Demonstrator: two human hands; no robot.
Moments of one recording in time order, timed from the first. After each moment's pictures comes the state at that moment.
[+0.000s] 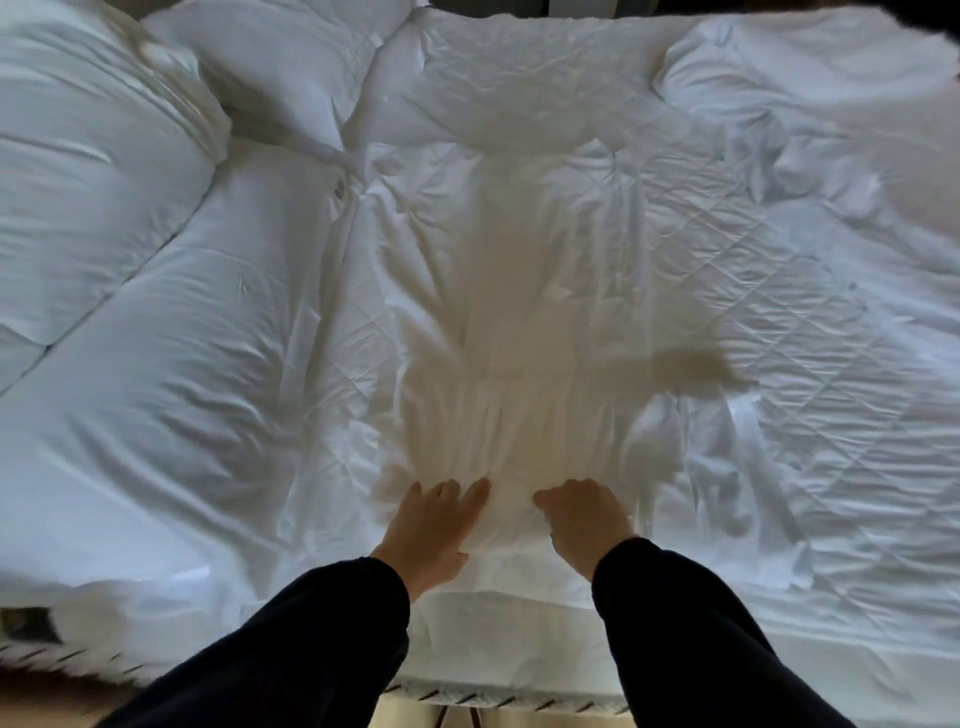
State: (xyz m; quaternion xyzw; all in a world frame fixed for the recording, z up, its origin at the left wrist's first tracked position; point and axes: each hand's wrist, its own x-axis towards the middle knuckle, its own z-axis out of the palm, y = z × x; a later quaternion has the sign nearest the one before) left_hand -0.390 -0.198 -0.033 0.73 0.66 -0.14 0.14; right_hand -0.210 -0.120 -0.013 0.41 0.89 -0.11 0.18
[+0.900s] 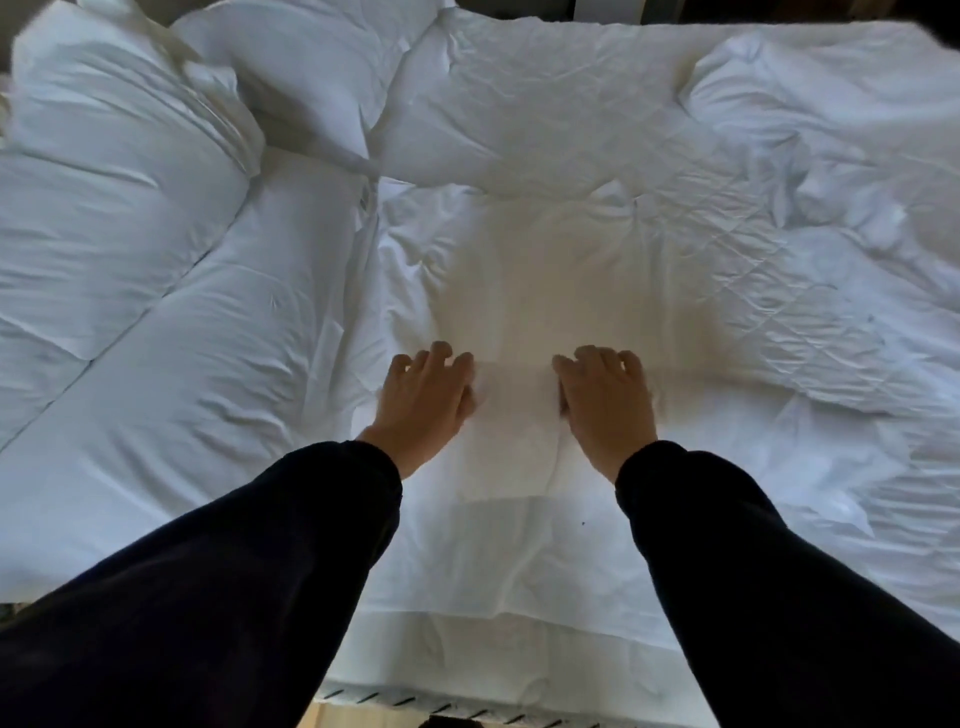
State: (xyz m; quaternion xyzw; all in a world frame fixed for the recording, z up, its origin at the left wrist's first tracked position) left_hand -0.453 -0.093 0.056 0.69 0.72 0.05 -0.04; right_hand -0.252 -0.021 0.060 0.46 0.89 0.05 -0.05
